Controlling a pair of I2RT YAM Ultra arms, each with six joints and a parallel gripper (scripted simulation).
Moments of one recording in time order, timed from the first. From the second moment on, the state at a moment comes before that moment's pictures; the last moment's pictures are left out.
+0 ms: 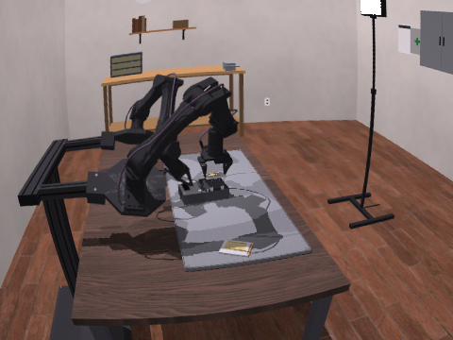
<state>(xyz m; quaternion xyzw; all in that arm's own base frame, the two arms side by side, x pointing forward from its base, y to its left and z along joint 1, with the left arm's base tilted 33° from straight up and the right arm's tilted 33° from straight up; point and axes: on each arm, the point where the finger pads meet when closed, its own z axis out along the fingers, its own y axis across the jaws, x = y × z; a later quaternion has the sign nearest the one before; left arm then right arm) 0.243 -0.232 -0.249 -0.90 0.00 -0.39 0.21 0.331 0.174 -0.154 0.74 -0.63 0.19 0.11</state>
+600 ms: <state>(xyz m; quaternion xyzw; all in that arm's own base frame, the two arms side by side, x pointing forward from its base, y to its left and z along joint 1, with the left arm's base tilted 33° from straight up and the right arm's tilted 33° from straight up) 0.243 -0.232 -0.249 -0.90 0.00 -0.39 0.21 0.336 0.172 -0.154 0.74 -0.64 0.19 0.11</state>
